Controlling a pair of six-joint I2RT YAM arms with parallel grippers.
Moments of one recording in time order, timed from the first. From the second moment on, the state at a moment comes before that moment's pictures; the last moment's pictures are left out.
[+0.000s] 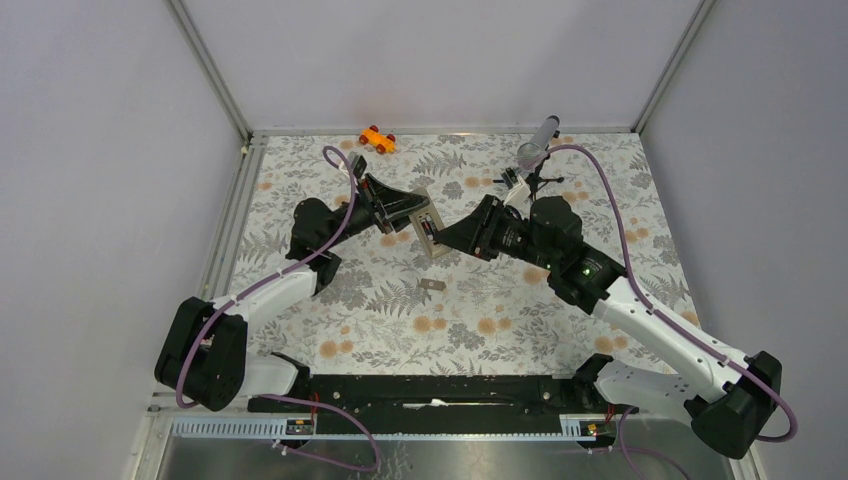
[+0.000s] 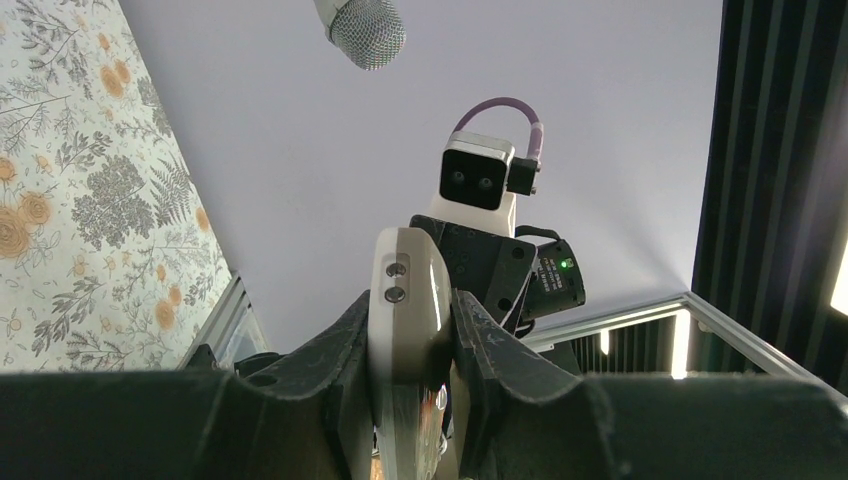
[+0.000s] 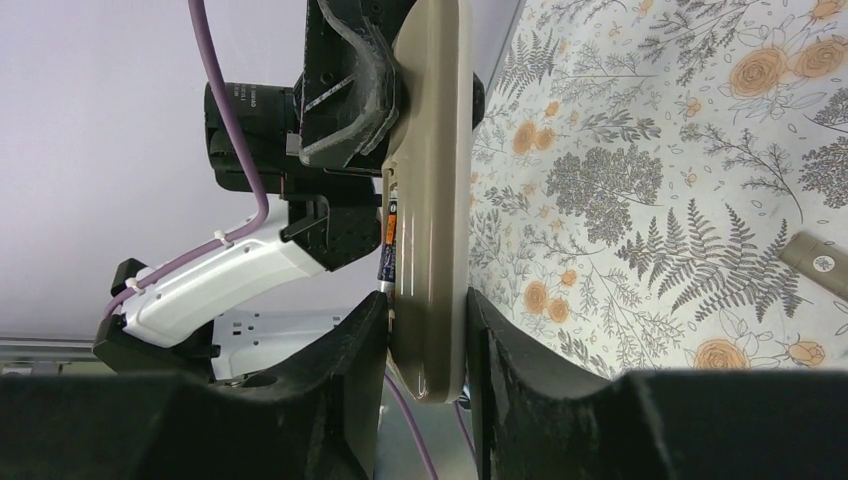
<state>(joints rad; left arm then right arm) -0.43 1.30 0.67 0.92 0.69 -1.65 0.74 1.04 0.92 -0.07 -0.28 1.01</state>
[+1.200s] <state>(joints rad) -0.41 1.30 0.67 0.93 0.69 -1.68 0.74 1.05 0.88 0.04 -0.30 0.99</state>
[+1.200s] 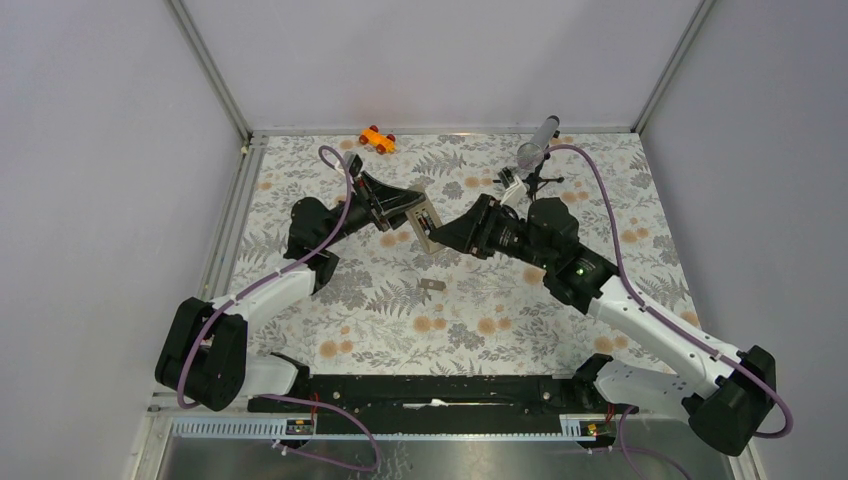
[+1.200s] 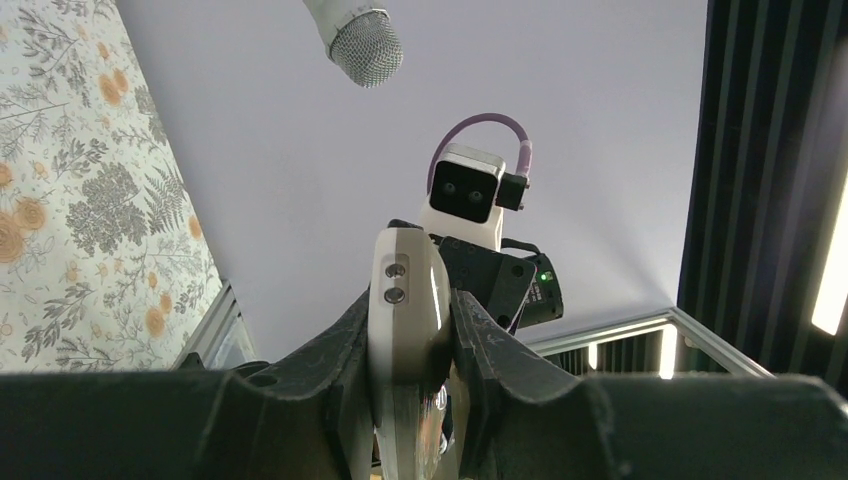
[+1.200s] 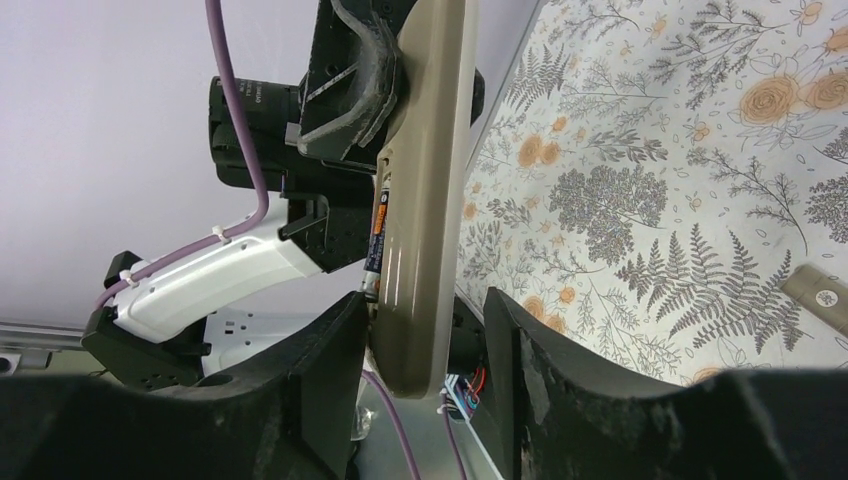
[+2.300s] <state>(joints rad) -0.36 1.20 0.67 0.77 0.73 -1.46 0.73 1.12 0.89 0.01 -0.35 1.04</state>
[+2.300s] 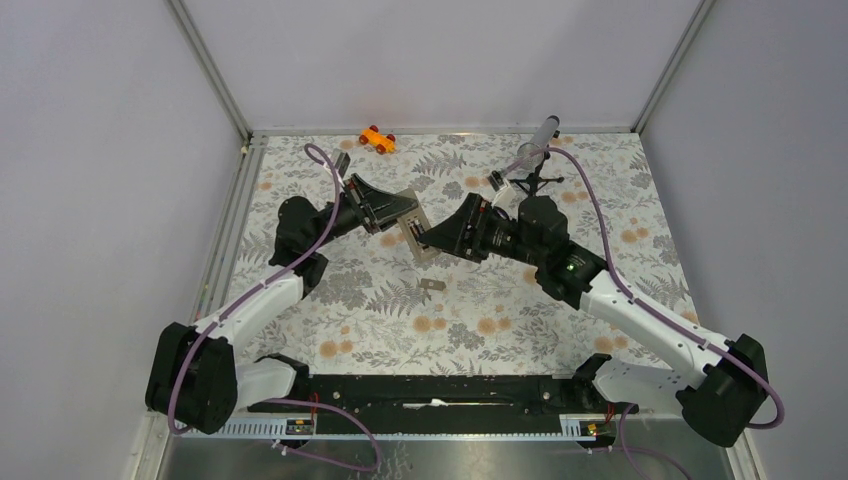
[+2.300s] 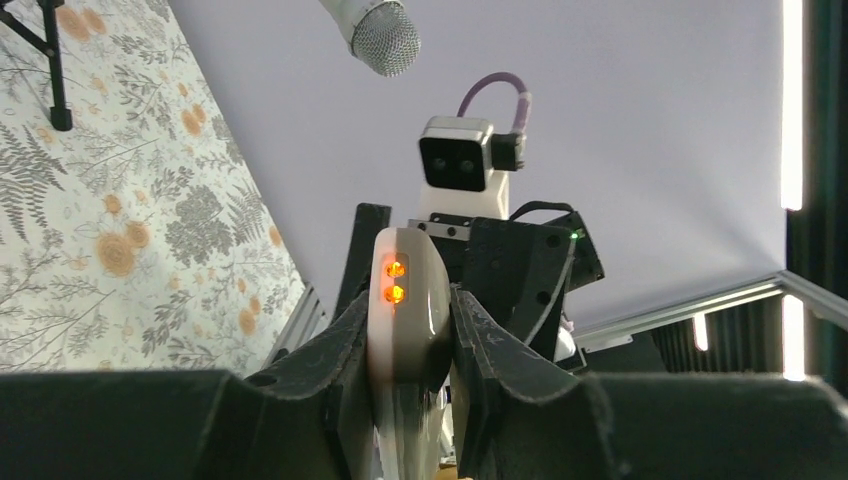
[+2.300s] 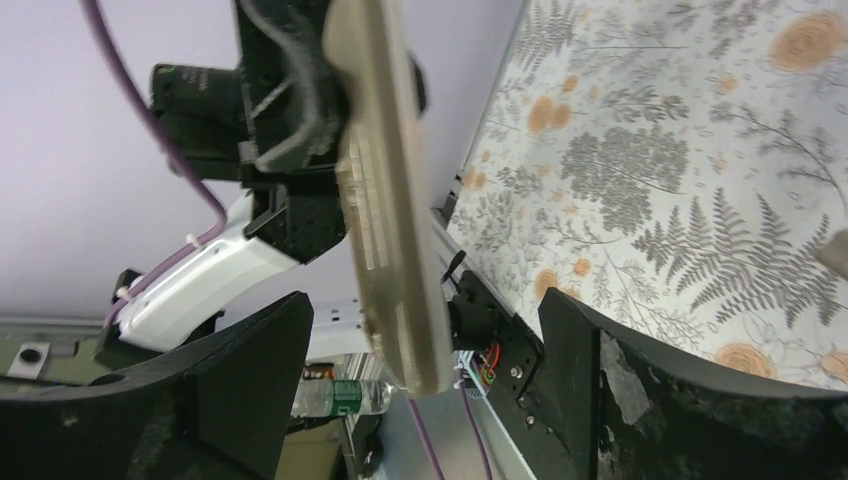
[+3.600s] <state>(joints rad) -0.36 1.14 0.72 0.76 0.92 -1.26 0.73 1.21 0.85 0.32 -0.64 0.96</state>
